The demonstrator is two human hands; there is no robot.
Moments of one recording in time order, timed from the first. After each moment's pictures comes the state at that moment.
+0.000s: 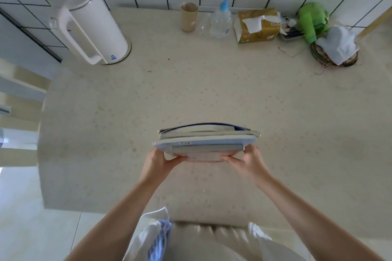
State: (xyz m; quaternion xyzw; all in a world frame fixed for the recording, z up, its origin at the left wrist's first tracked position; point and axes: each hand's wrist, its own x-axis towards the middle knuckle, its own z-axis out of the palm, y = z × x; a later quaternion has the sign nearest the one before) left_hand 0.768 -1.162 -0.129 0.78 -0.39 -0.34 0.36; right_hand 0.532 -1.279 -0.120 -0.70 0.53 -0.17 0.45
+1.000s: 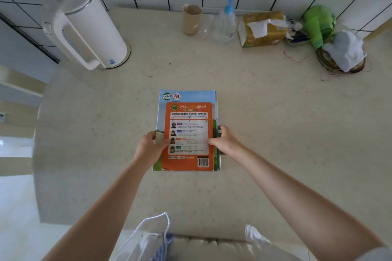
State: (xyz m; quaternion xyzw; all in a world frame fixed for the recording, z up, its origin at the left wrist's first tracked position) left_hand 0.822 -1.226 -0.124 0.84 -0.20 -0.44 0.25; right_hand 0.633 -1.341 -0.113 -0.56 0.60 0.04 0.58
